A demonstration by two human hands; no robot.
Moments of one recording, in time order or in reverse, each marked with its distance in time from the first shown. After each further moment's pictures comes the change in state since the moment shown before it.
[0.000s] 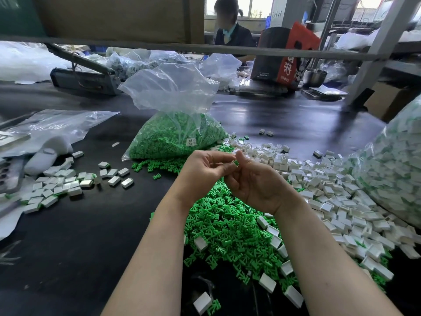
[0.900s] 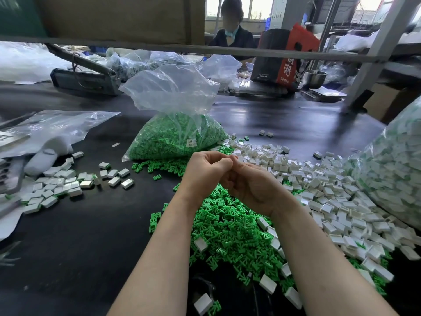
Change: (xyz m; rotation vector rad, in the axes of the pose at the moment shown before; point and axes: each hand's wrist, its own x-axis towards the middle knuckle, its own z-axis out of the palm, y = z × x) left_hand -0.002 0.003 0.009 -0.070 0.107 -0.152; right_hand 0.004 0.008 0.004 -0.129 0.036 -0.089
